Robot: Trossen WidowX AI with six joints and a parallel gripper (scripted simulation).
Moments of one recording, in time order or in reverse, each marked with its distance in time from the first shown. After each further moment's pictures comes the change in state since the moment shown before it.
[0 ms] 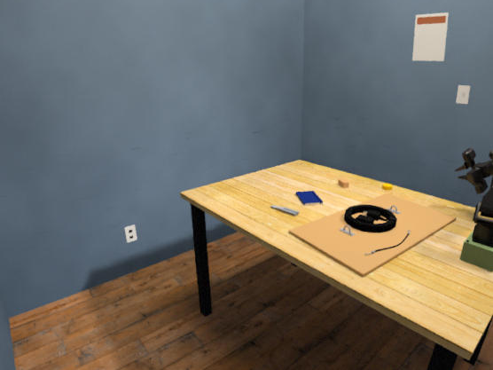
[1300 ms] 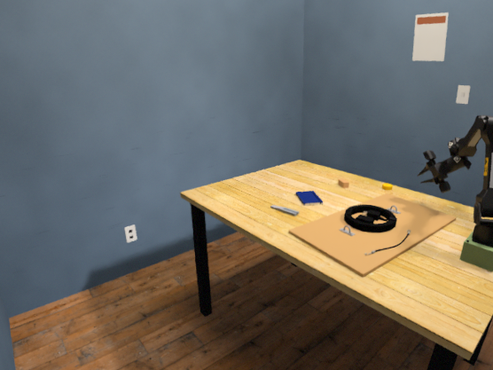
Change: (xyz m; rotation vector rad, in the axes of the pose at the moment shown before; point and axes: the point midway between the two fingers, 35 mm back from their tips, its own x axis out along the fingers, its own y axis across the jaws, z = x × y) arm 0.103 -0.052 0.111 0.292 -0.303 0.202
